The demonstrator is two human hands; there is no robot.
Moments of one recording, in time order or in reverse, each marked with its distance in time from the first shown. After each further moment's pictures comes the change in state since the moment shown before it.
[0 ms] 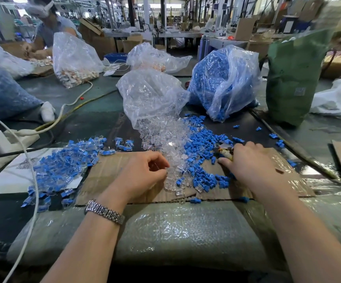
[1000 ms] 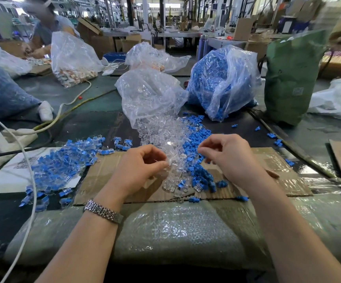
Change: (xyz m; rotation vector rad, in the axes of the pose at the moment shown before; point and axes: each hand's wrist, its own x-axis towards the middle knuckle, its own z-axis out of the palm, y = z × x) left_hand 0.001 0.003 -0.002 -0.280 0.059 -0.069; right_hand -0.031 -0.027 -0.022 0.880 0.065 -0.280
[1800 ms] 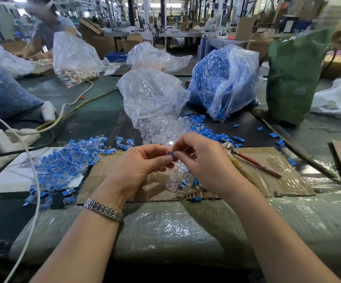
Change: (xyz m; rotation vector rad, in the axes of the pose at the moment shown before) left_hand -0.001 0.000 -0.007 -0.556 -0.187 -0.118; right_hand -0.014 -0.031 0.030 -0.058 -0.099 -0.352
